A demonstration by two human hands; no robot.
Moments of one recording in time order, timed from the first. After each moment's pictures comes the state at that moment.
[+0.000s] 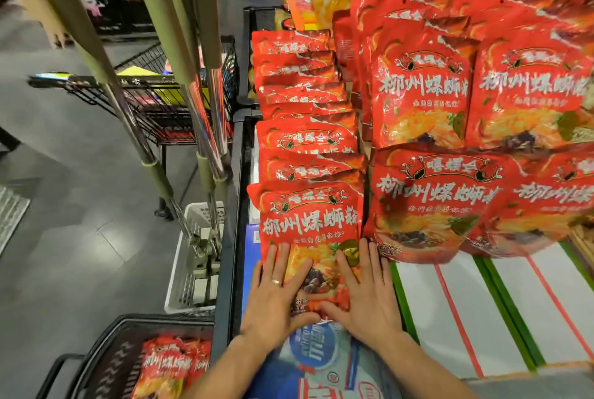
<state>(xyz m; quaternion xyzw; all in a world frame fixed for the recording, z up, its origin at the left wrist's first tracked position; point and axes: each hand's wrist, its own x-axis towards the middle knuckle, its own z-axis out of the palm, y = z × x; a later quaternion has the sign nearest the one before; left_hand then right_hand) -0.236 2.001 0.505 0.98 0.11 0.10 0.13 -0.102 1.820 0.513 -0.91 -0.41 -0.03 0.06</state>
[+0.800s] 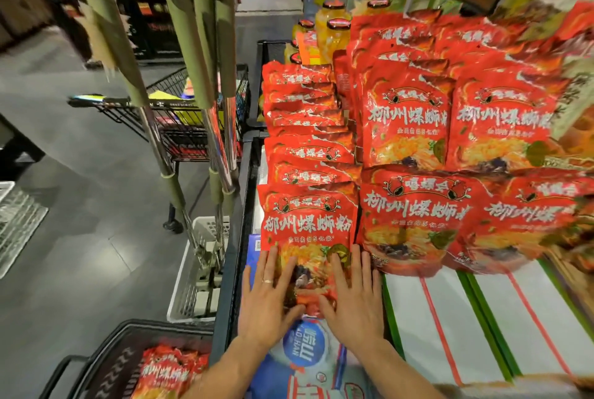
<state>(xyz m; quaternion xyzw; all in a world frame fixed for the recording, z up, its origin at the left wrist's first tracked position) -0.242 1.984 0.535 0.97 0.22 0.08 0.11 -0.120 1.826 0.550 -0.93 -0.35 -0.03 0.06</state>
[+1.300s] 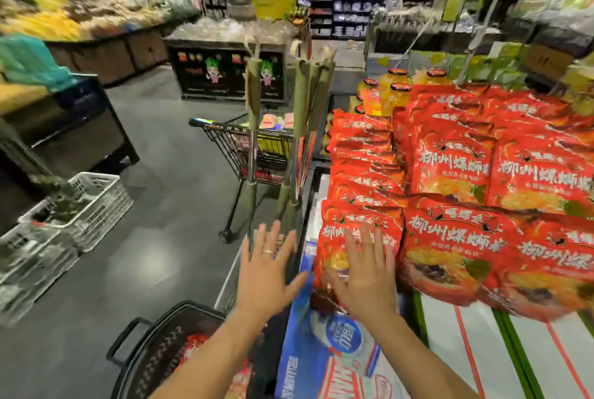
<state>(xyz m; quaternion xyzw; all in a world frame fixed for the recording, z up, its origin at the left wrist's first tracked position) -0.344 1.998 0.678 0.93 0.31 0.17 0.01 -0.184 1.860 0.677 -0.87 -0.45 -0.11 0.17</state>
